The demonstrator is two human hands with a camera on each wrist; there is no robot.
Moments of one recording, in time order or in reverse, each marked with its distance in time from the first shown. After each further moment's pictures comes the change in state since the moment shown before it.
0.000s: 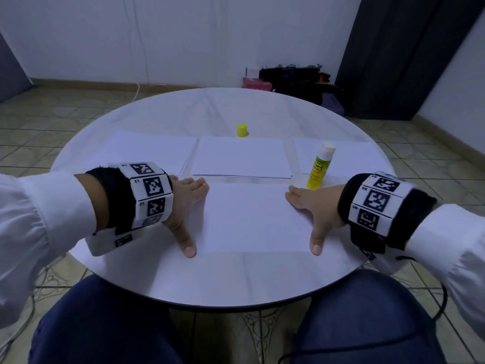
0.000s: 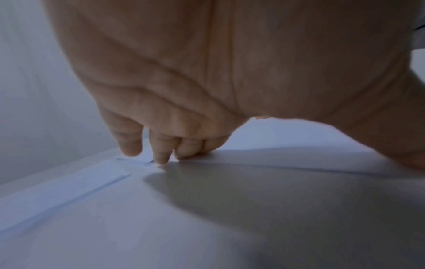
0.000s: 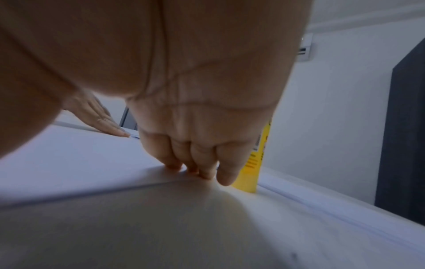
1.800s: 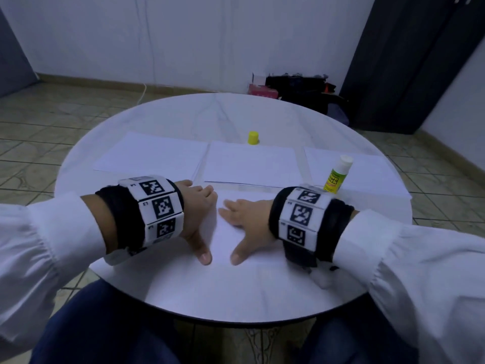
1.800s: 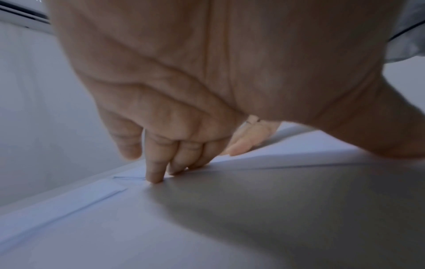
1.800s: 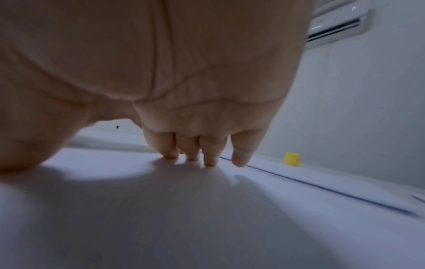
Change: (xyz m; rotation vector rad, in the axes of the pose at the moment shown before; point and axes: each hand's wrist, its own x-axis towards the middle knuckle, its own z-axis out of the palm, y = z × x) left_hand 0.005 -0.002 0.008 0.022 0.090 0.010; right_hand 0.018 -0.112 -0.033 -0.079 0.142 -0.295
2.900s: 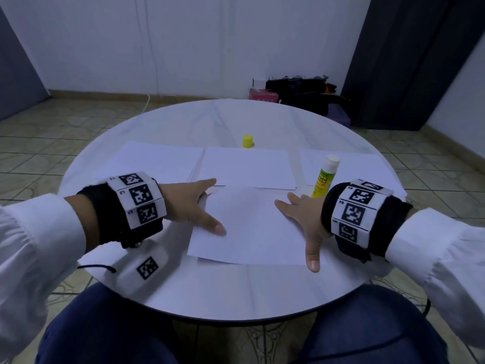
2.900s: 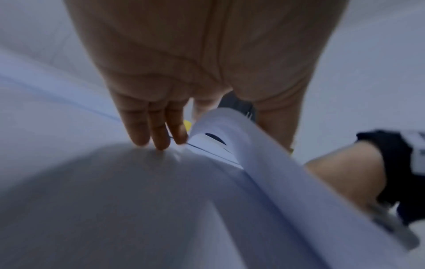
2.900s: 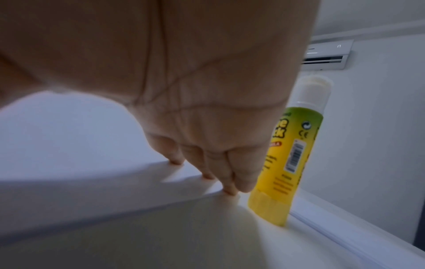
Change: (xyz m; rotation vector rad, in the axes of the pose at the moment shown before) left_hand -0.016 -0.003 -0.013 -0.945 0.082 -0.053; right_hand -0.040 0.086 0.025 -0.042 -0.148 0.313
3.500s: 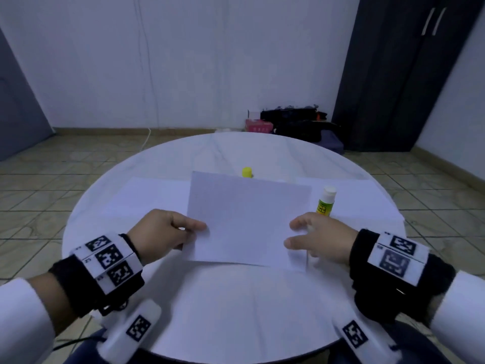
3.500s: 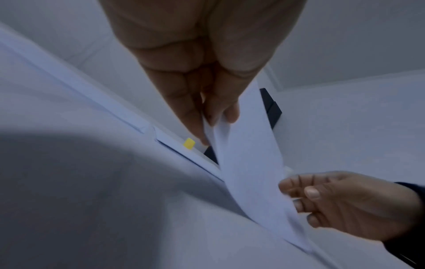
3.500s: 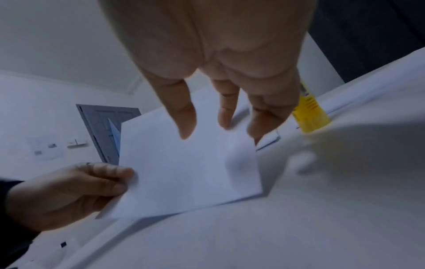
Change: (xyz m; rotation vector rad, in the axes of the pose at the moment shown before) left_hand -0.018 -0.030 0.001 -0.625 0.379 0.064; right_hand -0.023 0.000 0.014 1.142 0.450 0.025
